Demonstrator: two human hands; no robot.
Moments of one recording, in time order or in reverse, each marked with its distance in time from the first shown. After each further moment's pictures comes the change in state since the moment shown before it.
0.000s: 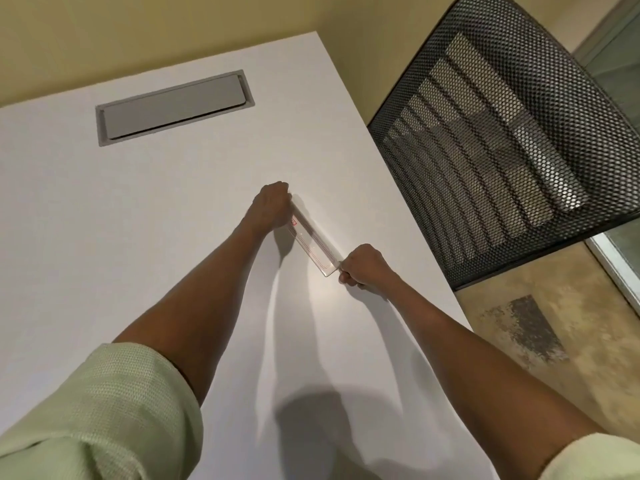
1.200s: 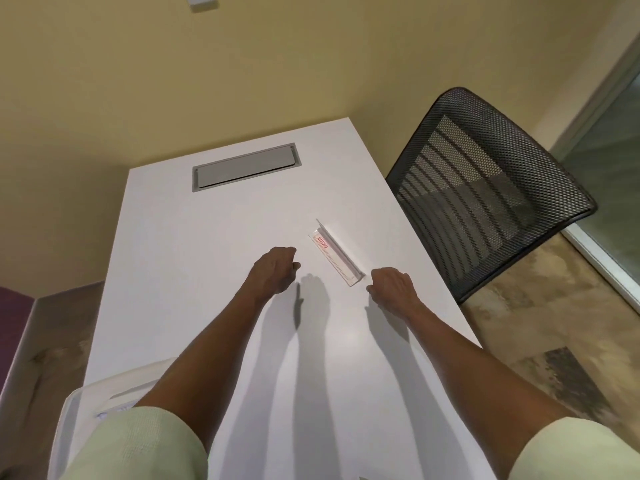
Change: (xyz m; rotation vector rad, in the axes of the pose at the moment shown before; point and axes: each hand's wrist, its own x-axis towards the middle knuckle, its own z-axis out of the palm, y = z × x) left_hand -0.178 -0.029 -0.047 0.303 0.053 0.038; right_hand -0.107 0.018 -0.002 -0.778 0.370 -0.489
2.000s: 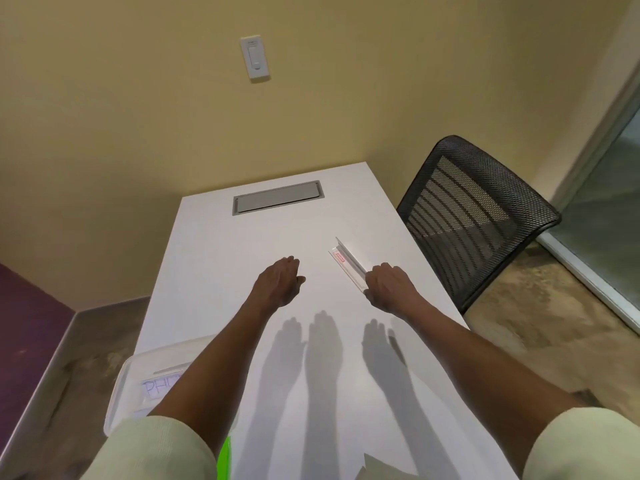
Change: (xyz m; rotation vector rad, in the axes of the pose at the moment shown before) left_hand -0.115 -0.007 -0.037 0.076 0.138 0.012; right_hand -0.080 -0.050 -0.056 -0.429 0.195 -0.323
